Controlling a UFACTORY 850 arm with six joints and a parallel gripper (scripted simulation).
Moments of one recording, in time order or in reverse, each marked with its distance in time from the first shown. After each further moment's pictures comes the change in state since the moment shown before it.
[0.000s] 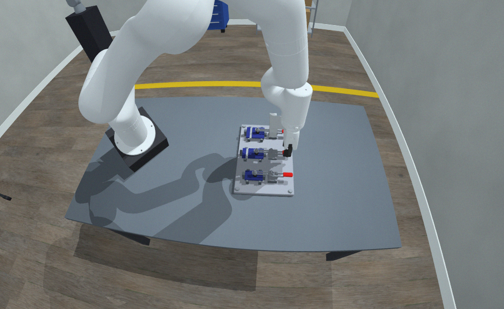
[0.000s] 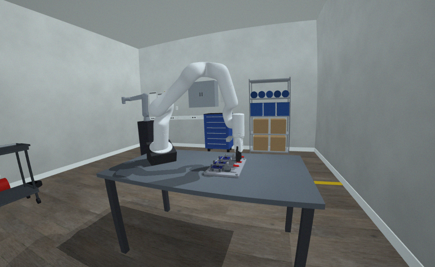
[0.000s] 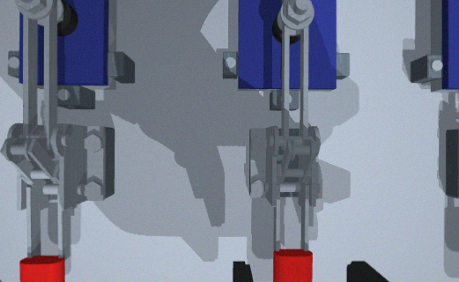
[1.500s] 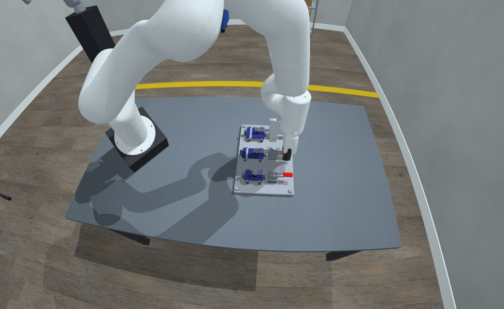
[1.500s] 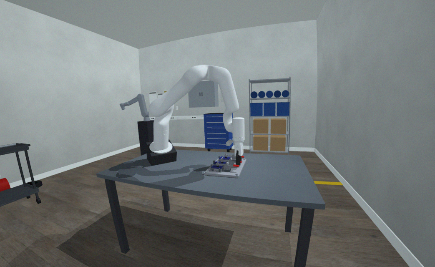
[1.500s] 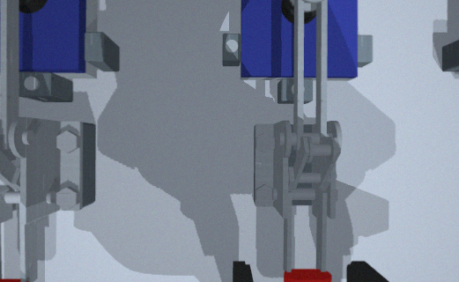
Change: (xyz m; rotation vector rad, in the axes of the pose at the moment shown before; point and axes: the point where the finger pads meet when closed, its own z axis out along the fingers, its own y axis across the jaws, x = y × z) arm -0.001 0.000 0.028 0.000 0.000 0.000
